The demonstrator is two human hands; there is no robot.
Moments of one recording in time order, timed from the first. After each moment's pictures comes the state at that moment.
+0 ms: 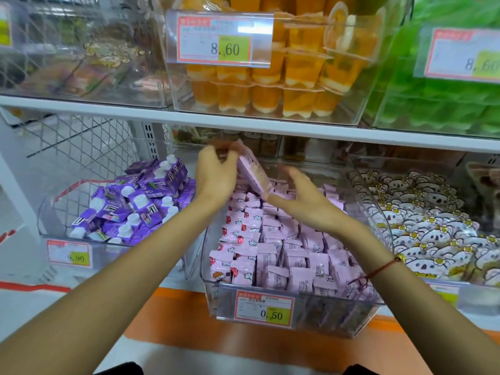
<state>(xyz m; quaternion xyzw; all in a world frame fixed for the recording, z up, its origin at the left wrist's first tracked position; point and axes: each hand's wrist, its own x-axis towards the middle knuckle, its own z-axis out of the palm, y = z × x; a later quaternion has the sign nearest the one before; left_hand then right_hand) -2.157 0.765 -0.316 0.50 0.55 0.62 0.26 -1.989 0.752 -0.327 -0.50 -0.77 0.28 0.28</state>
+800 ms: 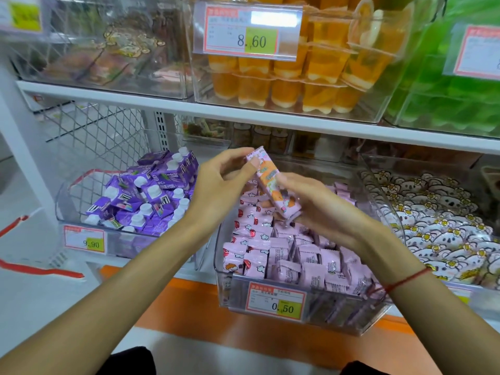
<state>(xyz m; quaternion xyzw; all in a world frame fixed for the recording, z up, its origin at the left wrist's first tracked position) -2.171 0.700 -0.314 0.54 0.46 0.61 0.36 -2.003 0.725 -0.316 -0.34 -0.59 0.65 0.33</state>
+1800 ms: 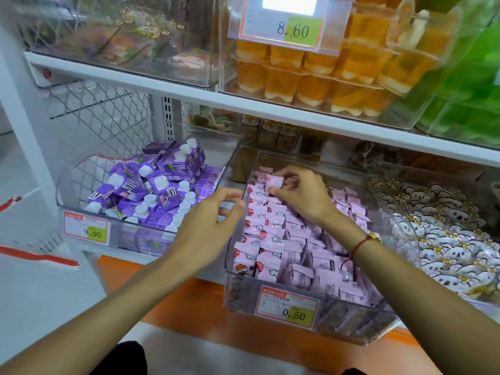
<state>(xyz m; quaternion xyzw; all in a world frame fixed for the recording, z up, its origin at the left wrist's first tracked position) -2.206 0.682 -0.368 0.62 0.59 0.45 0.26 -2.027 0.791 -0.355 -0.53 -0.77 0.16 0.31</state>
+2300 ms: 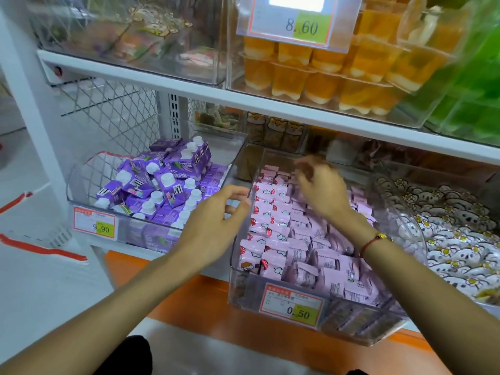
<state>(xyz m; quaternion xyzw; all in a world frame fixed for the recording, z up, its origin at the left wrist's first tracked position) -2.207 0.681 -0.372 0.62 0.59 0.45 0.27 -2.013 0.805 -0.359 -0.53 -0.78 0.01 0.33</state>
